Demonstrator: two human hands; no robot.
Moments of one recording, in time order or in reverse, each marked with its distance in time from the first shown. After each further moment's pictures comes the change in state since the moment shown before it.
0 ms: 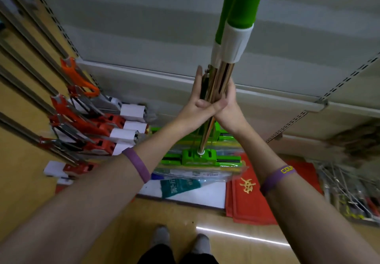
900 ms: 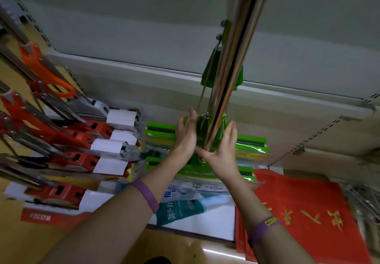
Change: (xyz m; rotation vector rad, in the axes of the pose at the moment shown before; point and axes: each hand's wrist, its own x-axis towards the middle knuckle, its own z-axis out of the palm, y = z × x) left_hand 0.040 -0.195 0.020 -0.096 0.375 -0.462; right_hand 0.011 0.199 0.039 -0.366 0.153 0.104
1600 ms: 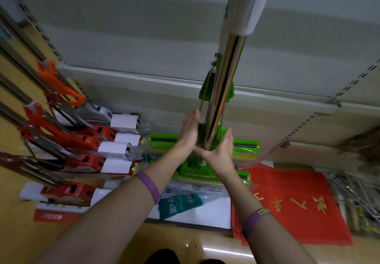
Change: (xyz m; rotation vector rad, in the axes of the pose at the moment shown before) left_hand -0.047 0.056 -0.007 0.089 -0.219 0.048; right_hand -0.032 -0.028 -0.017 0.046 0.046 0.189
